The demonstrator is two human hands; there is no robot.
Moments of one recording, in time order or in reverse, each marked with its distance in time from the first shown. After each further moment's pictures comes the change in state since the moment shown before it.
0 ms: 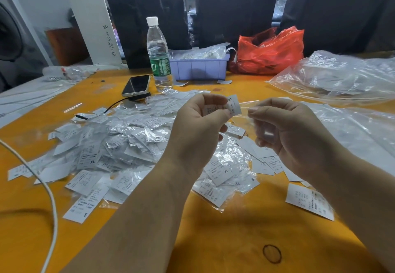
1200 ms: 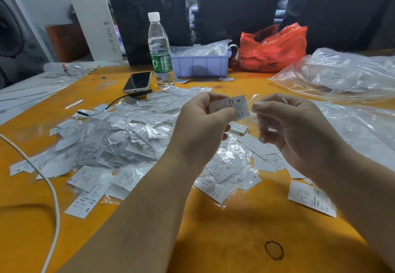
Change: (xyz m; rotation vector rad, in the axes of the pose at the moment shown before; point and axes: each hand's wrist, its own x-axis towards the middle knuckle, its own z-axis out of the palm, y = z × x) left_hand -0.001 0.001 0.001 0.074 -0.021 -0.045; right_hand -0.003 -0.001 0.002 0.018 0.027 -0.021
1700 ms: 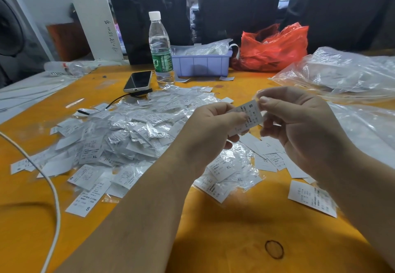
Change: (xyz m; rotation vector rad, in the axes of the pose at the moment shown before) left_hand 0.000 0.000 -0.001 0.069 -0.217 -0.094; right_hand 0.000 0.002 -0.004 -0.009 0.066 -0.101
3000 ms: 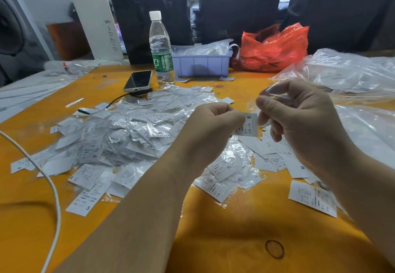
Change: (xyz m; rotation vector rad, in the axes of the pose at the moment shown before) left_hand 0.001 0.000 0.002 0.071 0.064 0.058; right_hand 0.002 0.003 -0.007 -0.187 -0.045 -0.246
